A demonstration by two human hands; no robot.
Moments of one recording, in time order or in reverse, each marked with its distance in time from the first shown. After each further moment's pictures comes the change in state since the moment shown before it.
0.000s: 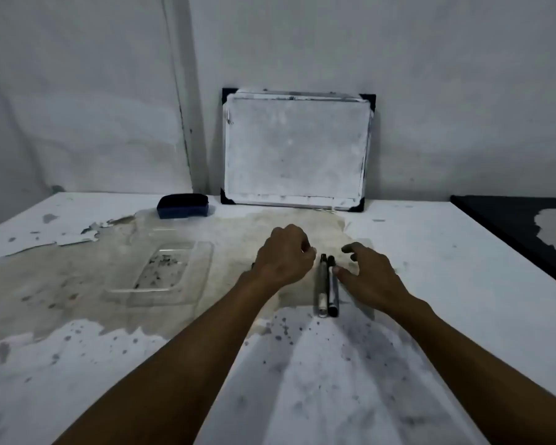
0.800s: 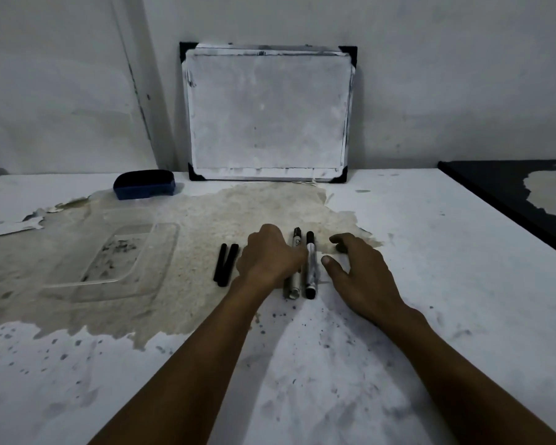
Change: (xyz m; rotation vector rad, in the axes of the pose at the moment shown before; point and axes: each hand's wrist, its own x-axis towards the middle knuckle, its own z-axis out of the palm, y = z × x) left_hand -0.004 0.005 0.045 -0.123 0.011 -0.353; right_hand -0.026 0.021 0.015 0.099 0.160 -0.039
